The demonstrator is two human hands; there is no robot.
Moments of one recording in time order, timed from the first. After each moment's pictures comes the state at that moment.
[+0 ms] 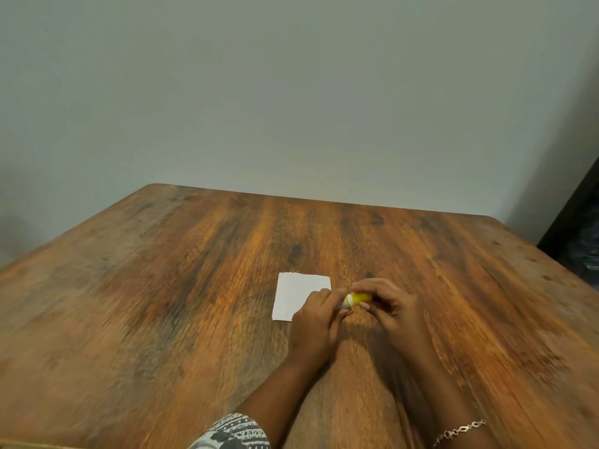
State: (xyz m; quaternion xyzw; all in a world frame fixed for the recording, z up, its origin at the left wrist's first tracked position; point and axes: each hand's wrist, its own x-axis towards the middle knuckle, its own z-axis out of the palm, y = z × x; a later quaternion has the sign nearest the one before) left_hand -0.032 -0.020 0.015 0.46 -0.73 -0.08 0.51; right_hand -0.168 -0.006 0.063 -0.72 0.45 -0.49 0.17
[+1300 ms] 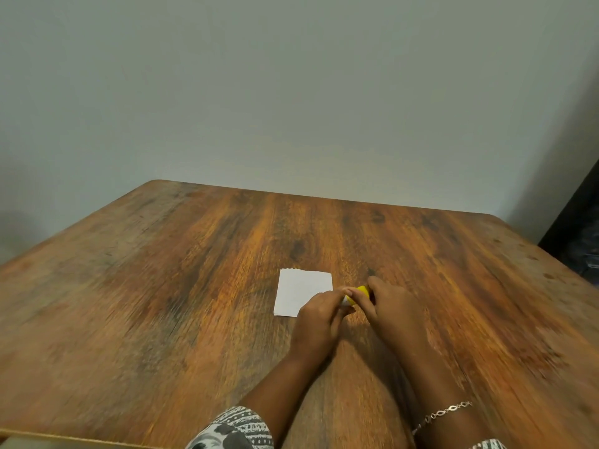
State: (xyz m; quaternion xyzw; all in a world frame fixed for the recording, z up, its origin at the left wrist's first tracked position) left_hand -0.030 -0.015 0.017 0.43 -0.72 -0.16 0.52; right_hand -0.155 -0.012 0.070 -0.73 0.63 -0.26 -0.01
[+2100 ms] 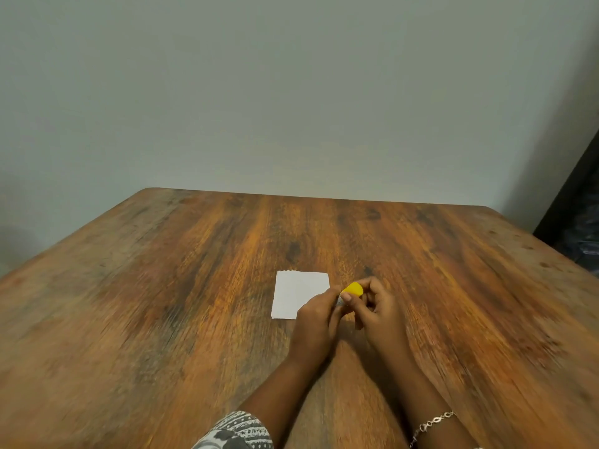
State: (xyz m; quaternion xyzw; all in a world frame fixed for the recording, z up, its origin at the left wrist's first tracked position) left_hand -0.031 -0.017 0.016 0.42 -0.73 -0.17 0.52; right_hand -0.140 -0.003 0.043 -0.60 0.51 -0.55 0.28
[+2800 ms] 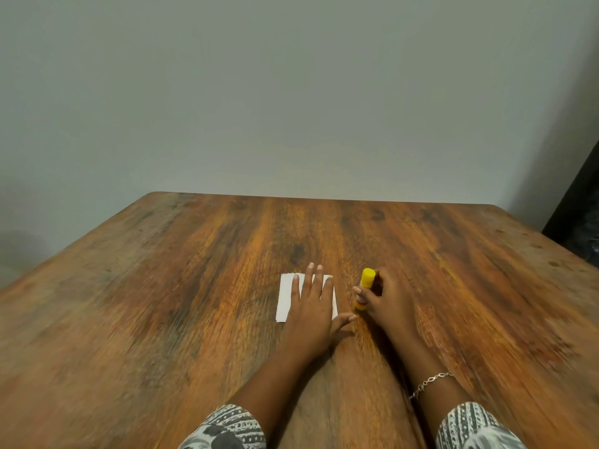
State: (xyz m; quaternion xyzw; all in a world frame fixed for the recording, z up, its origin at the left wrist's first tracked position) left_hand -0.018 -0.047 0.013 0.59 -0.79 0.05 0.17; right_hand -0.158 -0.042 0.047 -0.61 0.66 -0.42 0.12
